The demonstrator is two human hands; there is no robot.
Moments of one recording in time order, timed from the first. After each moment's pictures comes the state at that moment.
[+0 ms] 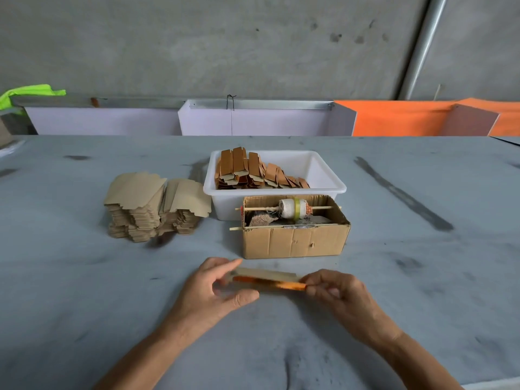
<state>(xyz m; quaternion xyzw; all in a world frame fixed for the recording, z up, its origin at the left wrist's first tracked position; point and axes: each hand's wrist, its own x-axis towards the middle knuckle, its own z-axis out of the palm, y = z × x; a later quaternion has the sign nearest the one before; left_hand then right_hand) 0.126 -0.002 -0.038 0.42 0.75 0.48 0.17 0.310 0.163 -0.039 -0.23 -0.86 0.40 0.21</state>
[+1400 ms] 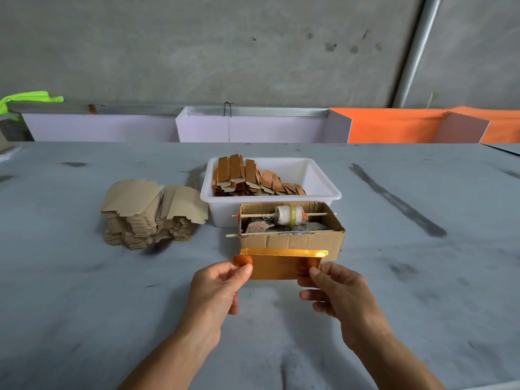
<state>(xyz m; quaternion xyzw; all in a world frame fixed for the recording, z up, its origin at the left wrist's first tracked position) 0.154 0.021 -0.015 0.16 0.68 0.67 0.27 0.296 0.137 -0.003 -0.39 -0.58 0.67 0.27</state>
